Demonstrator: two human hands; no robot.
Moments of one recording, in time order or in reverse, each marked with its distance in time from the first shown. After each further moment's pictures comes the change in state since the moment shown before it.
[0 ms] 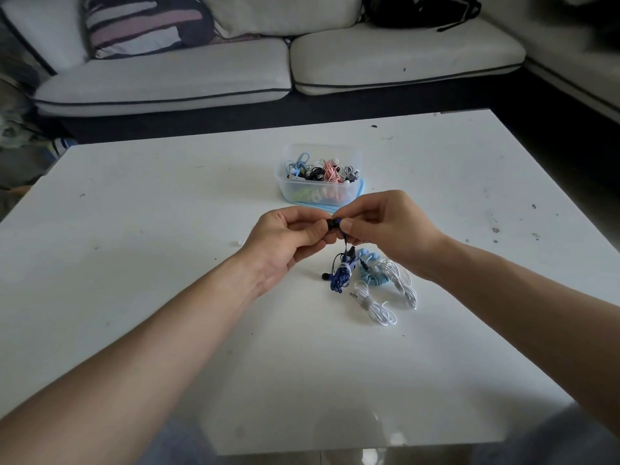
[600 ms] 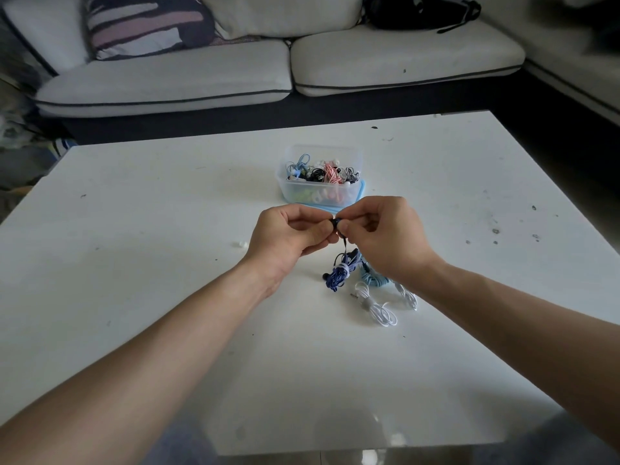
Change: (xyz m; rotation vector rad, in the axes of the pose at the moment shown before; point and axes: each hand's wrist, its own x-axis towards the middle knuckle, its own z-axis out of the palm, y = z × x) left_hand -0.001 -0.004 0.005 0.149 0.097 0.145; right_hand -0.003 0.003 0.021 -0.302 0.309 -0.029
